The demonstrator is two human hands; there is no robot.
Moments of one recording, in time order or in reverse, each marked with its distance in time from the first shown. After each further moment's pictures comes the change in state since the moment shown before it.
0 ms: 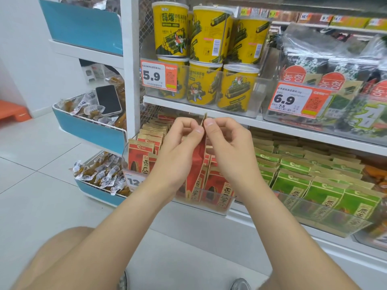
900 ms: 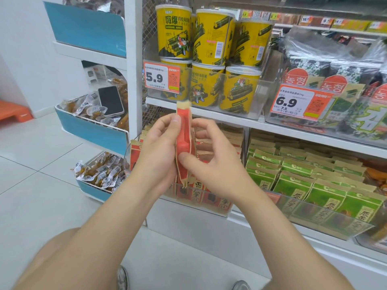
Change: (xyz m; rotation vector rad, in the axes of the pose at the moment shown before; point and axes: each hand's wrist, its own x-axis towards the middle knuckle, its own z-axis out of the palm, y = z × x) left_hand 0.009 0.007 -0.017 -0.411 0.170 -0.166; right_hand -0.016 -0.005 0.008 -0.125 -0.313 -0.091
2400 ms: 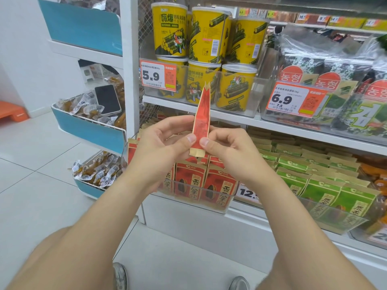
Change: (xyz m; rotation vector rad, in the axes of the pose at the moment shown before) left_hand -0.007 0.006 -0.014 0.366 -0.217 0.093; right_hand 0.010 0.018 -0.041 0.088 -0.083 0.078
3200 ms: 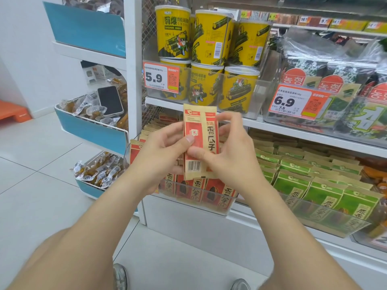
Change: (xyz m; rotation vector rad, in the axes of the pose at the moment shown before) left_hand -0.002 0.008 -0.003 0.027 -0.051 -0.149; right_hand -0.004 -0.007 0.018 -0.355 0.281 -0.002
